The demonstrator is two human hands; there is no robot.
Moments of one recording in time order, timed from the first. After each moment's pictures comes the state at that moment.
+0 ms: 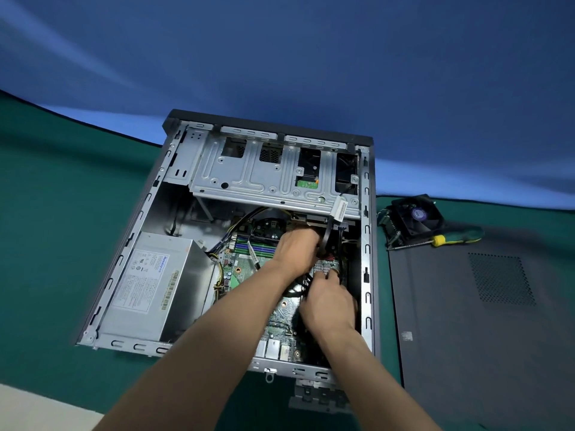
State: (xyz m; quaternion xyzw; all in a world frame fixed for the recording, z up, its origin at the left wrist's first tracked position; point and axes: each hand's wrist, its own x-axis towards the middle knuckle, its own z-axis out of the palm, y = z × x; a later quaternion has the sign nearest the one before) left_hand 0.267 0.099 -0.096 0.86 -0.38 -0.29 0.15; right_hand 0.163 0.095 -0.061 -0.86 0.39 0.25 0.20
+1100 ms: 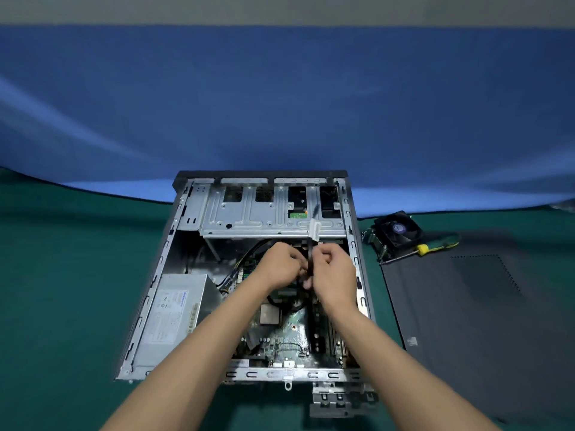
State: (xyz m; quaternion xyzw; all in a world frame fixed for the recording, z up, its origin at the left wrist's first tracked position) left_hand 0.282 0.131 -0.026 0.81 -0.27 -0.41 0.33; right_hand 0.185 0.081 -0.026 -0.66 0.48 -0.17 0.55
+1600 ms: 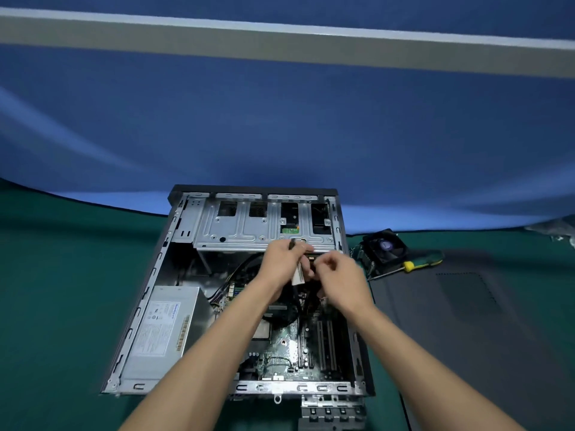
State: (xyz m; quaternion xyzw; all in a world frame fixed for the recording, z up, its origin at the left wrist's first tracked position) left_hand 0.267 0.113 0.002 0.68 -0.14 -0.41 0.59; right_hand 0.165 0.052 0.003 -0.76 0.44 -0.09 0.47
